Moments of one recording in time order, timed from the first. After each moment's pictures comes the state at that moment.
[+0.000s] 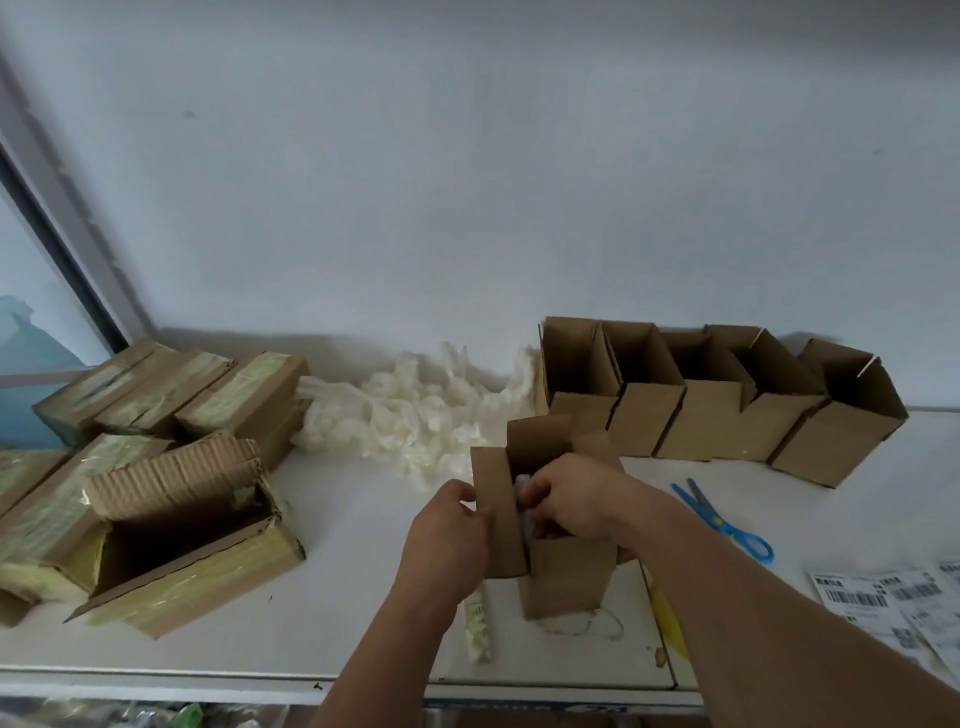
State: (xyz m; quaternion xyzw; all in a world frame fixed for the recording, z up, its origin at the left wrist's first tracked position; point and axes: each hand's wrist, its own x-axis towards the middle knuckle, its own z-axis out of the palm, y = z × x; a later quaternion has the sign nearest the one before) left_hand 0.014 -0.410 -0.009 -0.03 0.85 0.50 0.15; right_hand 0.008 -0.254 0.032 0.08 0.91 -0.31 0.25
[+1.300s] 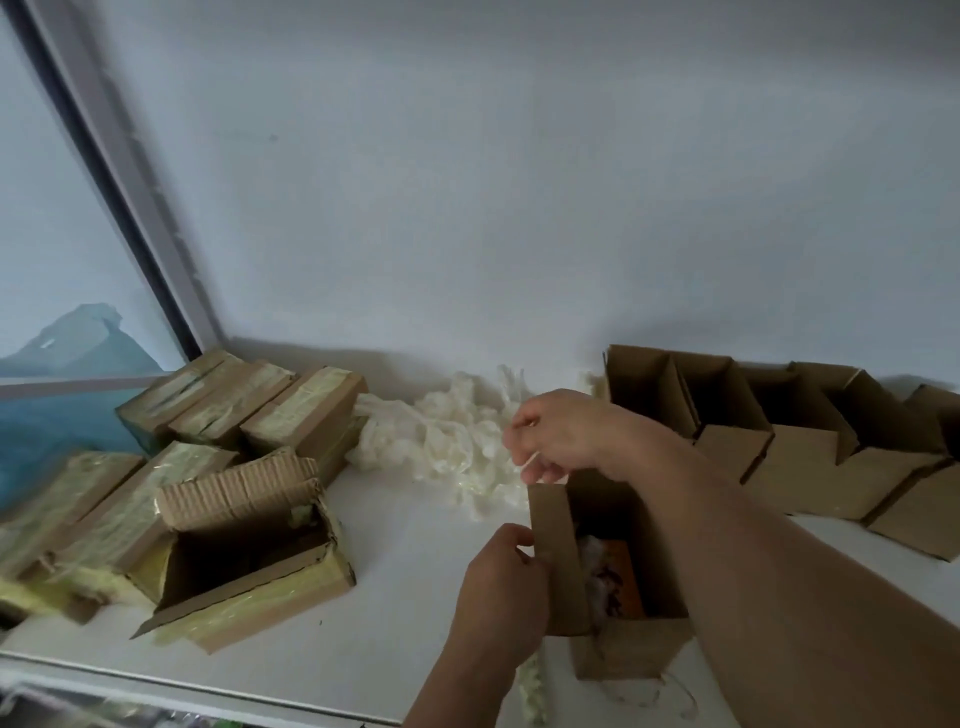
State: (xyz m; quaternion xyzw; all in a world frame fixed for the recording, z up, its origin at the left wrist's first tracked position) left_hand 0.011 -0.415 -0.009 -0.07 0.82 0.54 0.18; right_hand -0.078 -0.300 0.080 0.03 0.89 -0.40 0.22
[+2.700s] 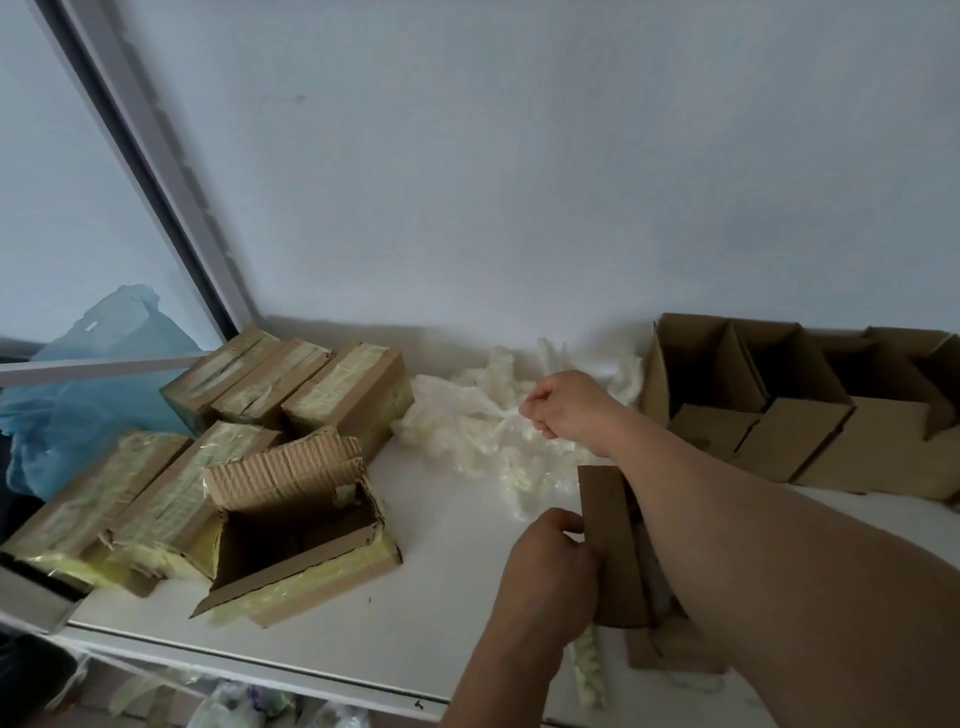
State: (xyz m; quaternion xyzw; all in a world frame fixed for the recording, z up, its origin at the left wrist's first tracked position) left_hand 0.005 -0.425 -0.013 -0.05 0.81 0.54 0.22; right_hand -0.138 -0.326 0.007 0.07 0.89 -0.44 0.12
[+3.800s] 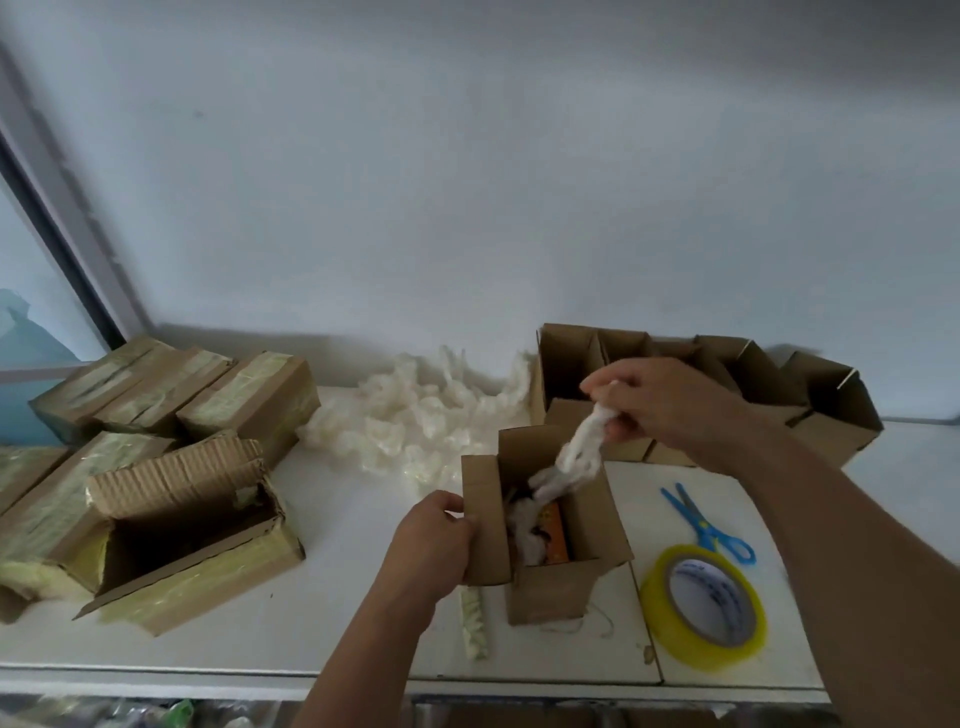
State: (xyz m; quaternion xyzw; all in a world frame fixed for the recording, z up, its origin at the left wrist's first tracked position) left_hand 0.014 -0.428 0.000 -0.06 0.82 0.54 0.20; right_hand 0.013 -0.203 0.120 0.09 0.89 -0.45 0.04
